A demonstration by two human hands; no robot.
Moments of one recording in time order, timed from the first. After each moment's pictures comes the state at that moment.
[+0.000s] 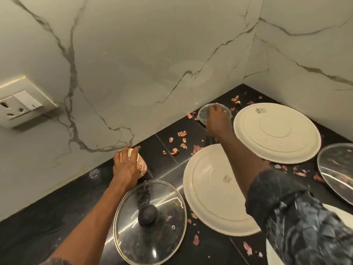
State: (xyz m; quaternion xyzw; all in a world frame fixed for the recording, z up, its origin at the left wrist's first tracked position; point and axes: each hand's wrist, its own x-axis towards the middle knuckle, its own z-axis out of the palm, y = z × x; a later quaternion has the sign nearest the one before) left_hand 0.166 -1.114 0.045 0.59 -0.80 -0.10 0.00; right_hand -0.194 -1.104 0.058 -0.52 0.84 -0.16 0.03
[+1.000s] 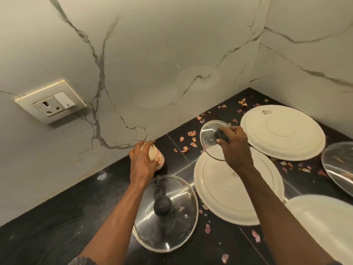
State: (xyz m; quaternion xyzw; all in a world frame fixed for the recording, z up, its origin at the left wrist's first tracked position) left_hand 0.156 -1.079 0.088 0.59 -0.75 -0.20 0.21; right_hand -0.125 -0.979 0.084 -0.49 0.77 -0.41 0.07
